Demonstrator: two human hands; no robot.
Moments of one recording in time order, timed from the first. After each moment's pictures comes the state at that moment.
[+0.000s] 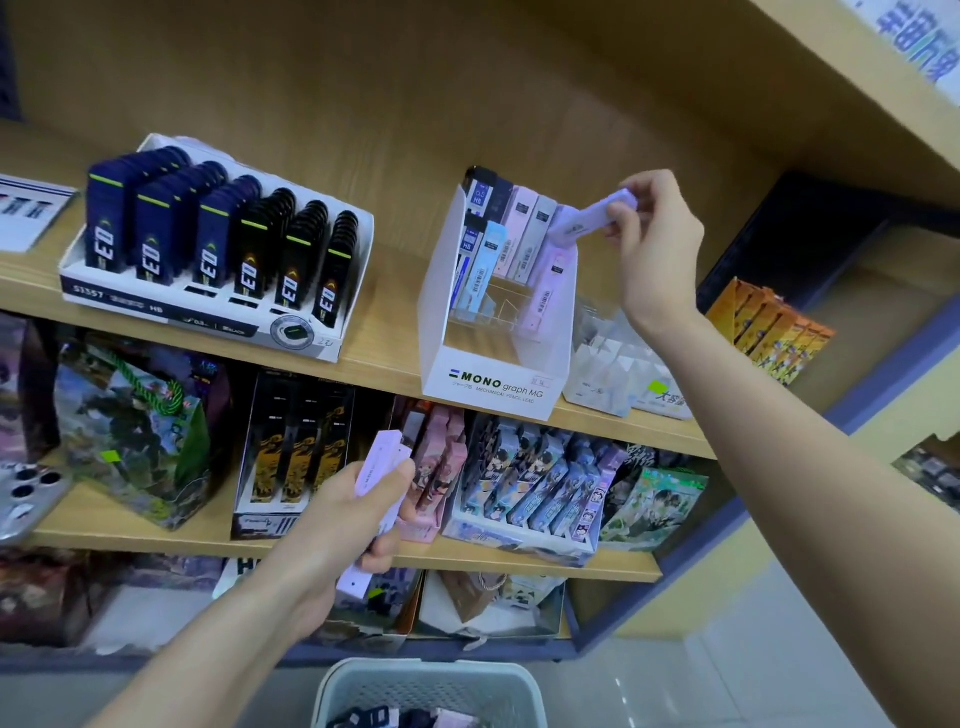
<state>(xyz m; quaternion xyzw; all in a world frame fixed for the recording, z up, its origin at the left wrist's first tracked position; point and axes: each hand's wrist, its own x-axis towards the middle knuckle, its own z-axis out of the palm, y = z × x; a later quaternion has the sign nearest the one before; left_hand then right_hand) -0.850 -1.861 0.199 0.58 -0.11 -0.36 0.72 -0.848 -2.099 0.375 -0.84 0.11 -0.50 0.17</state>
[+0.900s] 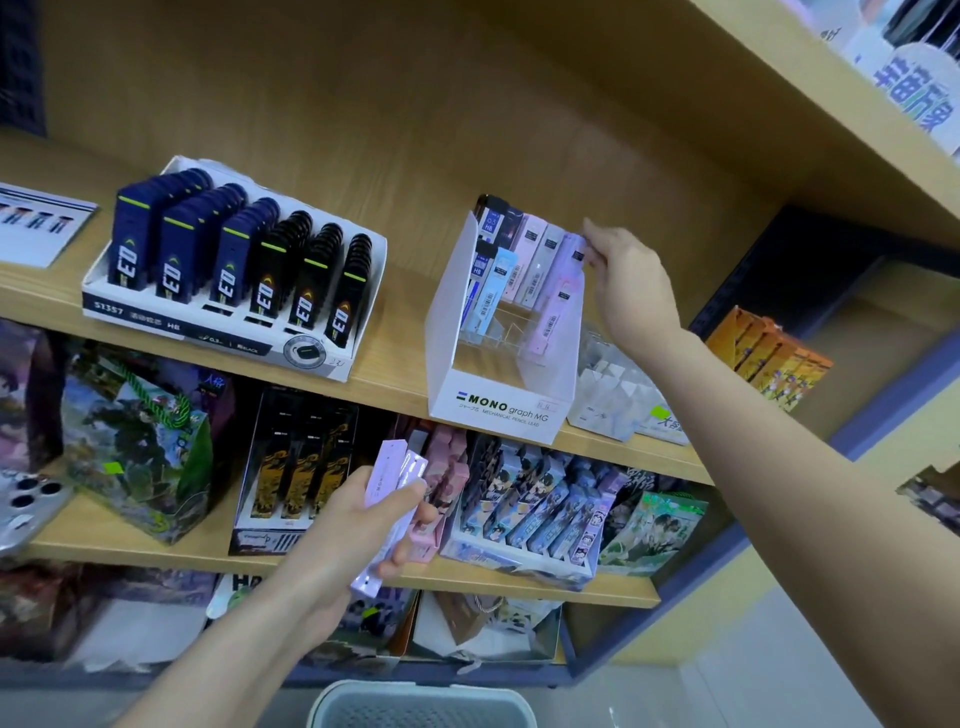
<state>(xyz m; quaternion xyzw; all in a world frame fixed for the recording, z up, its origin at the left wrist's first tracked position) -0.844 -1.866 0.200 0.55 -0.11 -0.35 0.75 -0.830 -2.116 0.371 -0.93 0.13 -0.33 -0.06</state>
